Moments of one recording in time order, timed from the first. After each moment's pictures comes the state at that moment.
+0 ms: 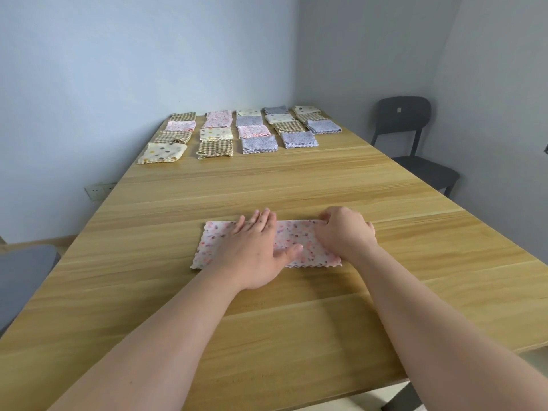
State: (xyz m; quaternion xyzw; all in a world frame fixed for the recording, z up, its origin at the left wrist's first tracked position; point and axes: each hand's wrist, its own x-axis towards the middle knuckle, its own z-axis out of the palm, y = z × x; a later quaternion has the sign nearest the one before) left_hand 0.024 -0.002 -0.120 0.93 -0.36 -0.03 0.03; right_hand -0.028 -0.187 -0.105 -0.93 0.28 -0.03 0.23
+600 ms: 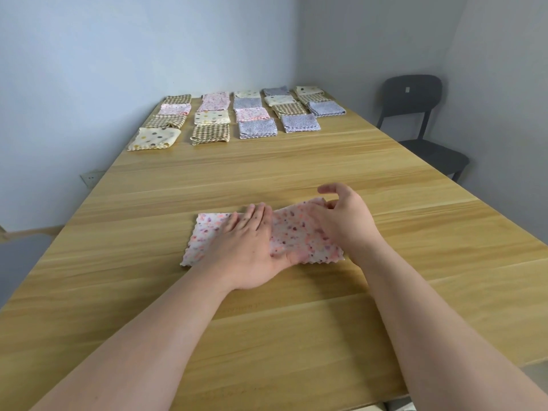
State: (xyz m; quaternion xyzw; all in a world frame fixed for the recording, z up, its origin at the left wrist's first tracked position) left_hand 0.027 -0.005 -0.123 0.93 -0.35 -0.07 -0.02; right_hand -0.035 -0.185 -0.101 -0.83 0.23 -0.16 0.49
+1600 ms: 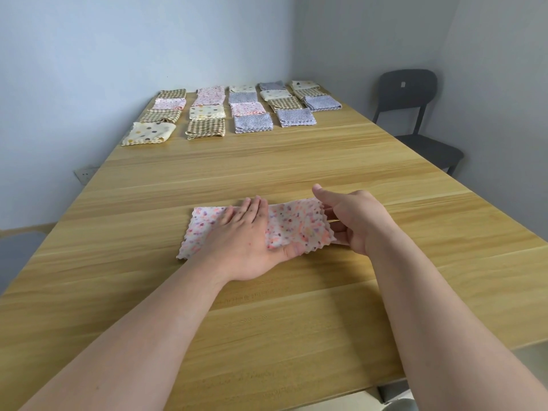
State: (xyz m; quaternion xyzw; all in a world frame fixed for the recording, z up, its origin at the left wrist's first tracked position) left_hand 0.025 -0.005 -0.121 0.94 -0.34 -0.08 -0.01; right_hand -0.043 -0.194 -0.089 -0.67 0.34 -0.07 0.66
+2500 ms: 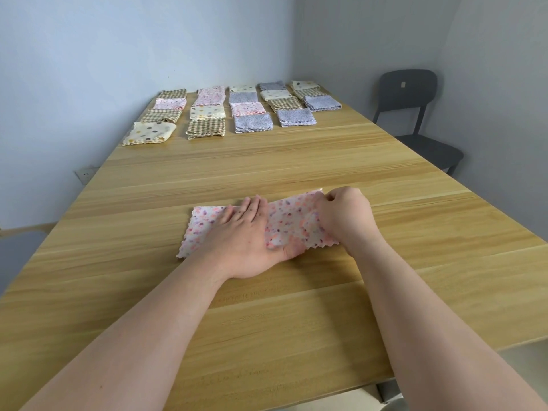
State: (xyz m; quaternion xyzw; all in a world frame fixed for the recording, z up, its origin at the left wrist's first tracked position) left_hand 0.025 -0.006 -0.120 0.94 -0.34 -0.09 0.01; right_hand -0.036 -0.183 -0.101 -0.84 0.32 -0.14 0.41
